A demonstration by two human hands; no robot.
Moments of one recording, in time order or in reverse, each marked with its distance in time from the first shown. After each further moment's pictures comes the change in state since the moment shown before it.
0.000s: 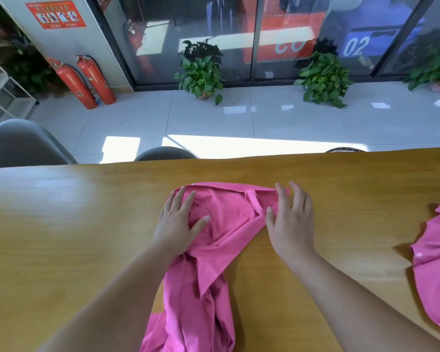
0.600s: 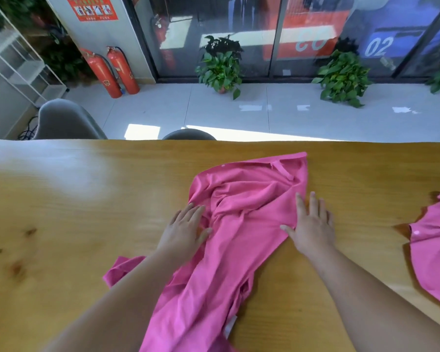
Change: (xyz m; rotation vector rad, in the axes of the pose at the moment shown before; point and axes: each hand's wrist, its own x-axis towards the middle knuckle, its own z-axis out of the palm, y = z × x) left_hand -0.122 -0.028 0.011 0.132 -0.069 0.058; right_hand -0.067 0.038 0.011 -0.293 -0.304 0.024
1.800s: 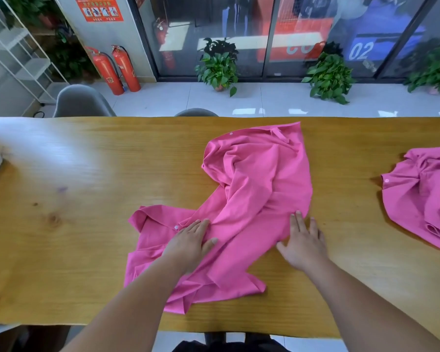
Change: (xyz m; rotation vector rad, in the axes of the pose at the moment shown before) left_hand -0.179 0.015 0.032 -0.091 -0.164 0.003; right_hand -0.194 -0.007 0.044 0.065 -0.247 0.049
